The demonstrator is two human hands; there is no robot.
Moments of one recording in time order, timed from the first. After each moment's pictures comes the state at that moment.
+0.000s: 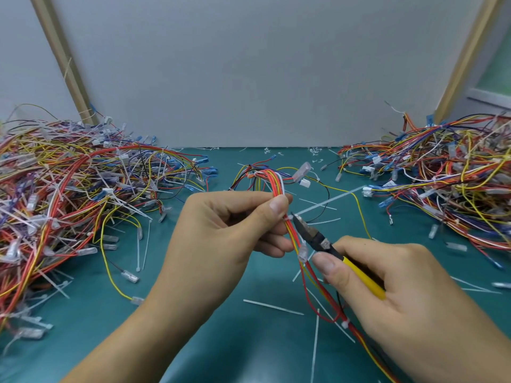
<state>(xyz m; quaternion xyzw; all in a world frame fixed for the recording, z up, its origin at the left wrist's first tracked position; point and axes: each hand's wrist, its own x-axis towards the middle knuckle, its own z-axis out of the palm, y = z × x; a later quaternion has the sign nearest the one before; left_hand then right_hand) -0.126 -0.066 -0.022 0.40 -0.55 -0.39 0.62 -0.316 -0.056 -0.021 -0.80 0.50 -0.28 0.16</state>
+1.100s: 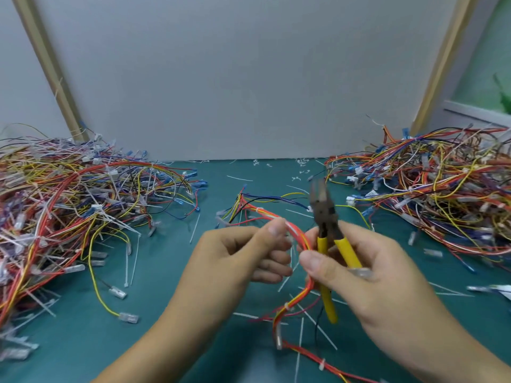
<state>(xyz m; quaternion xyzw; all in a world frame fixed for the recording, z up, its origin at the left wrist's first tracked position) -0.141 -0.066 -0.037 0.46 -0.51 -0.48 0.54 -0.313 -0.068 -0.029 -0.66 0.40 -0.46 0.44</state>
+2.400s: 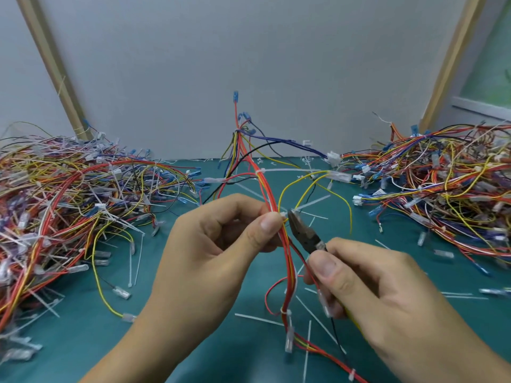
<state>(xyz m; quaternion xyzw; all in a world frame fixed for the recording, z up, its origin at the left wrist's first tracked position) -0.128 -0.061 -0.020 0.39 -0.62 -0.30 0.61 -0.316 -0.060 -0.021 -0.75 0.45 -0.36 0.32</state>
